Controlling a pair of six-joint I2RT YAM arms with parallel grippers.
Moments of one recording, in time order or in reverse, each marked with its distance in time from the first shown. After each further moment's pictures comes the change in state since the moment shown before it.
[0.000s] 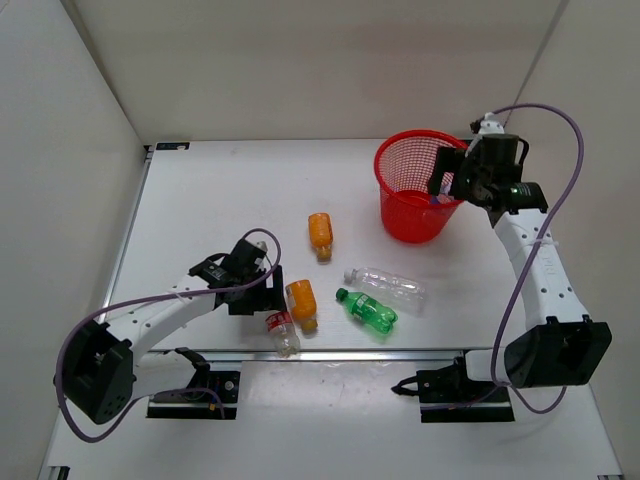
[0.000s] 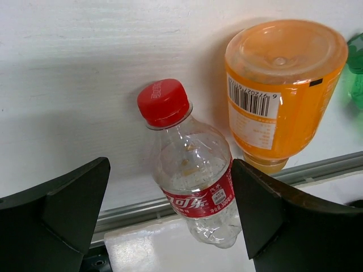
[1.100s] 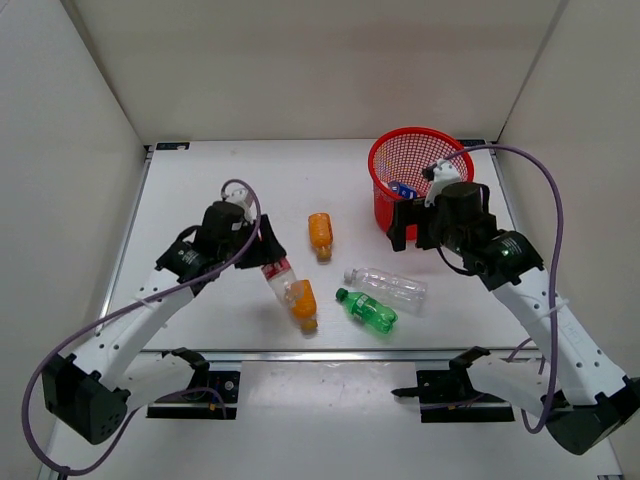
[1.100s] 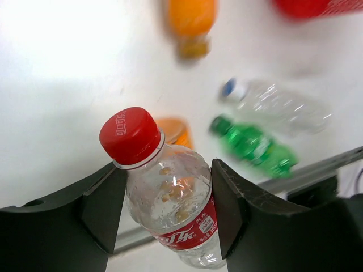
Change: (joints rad) left arm 0.077 -0.125 0.219 0.019 0.002 0.029; right arm 0.459 -0.297 -0.144 -0.119 0.140 0.048
